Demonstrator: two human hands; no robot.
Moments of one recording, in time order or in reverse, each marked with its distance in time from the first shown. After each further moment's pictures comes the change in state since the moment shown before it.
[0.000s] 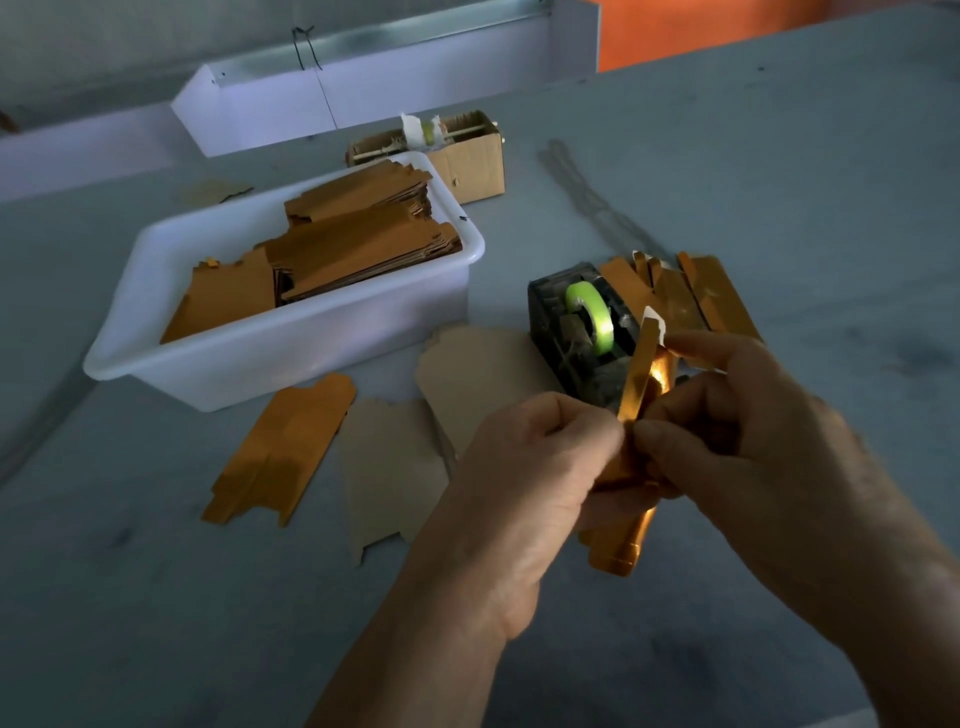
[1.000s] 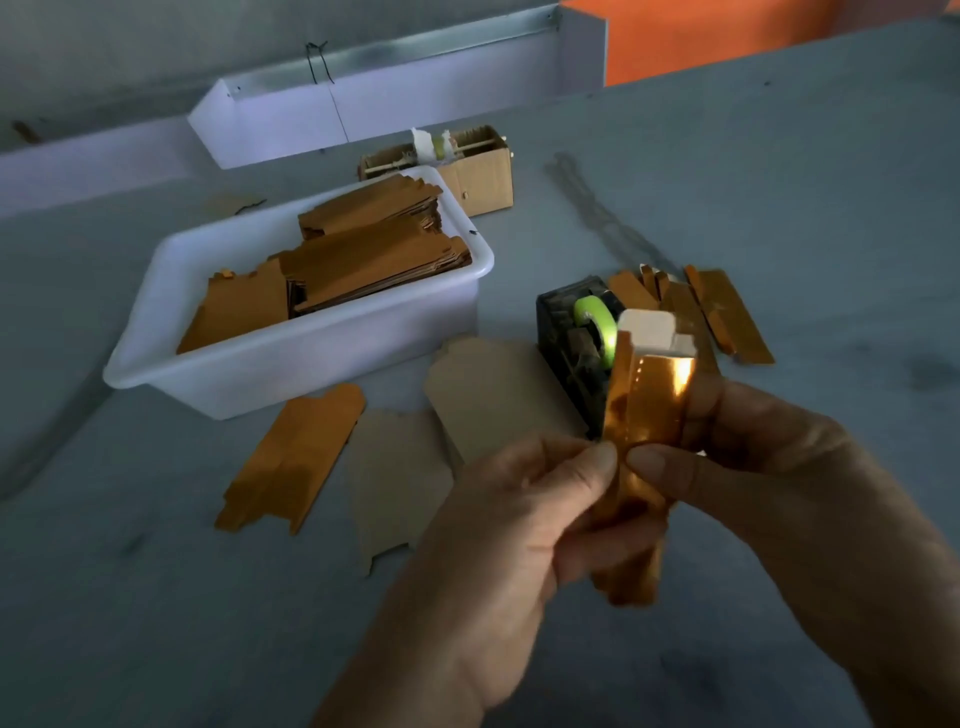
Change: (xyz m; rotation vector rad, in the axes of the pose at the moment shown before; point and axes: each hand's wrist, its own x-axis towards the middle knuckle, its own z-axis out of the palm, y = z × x) left_hand -0.021 0.000 -0.006 -0.244 -0.032 -0.076; right_hand 0.000 0.003 -0.005 0.427 -0.212 0.033
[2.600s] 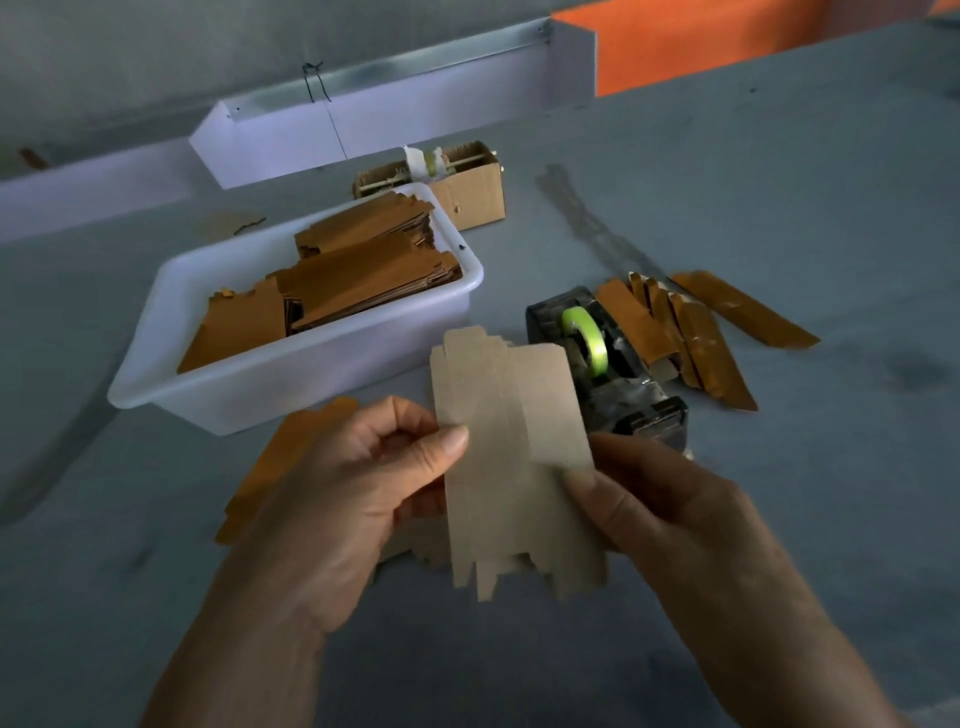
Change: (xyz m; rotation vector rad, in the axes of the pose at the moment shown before) left_hand 0.001 0.033 -0.061 0.425 0.179 0.222; right_hand -0.010 0.018 0.034 0.049 0.105 0.151
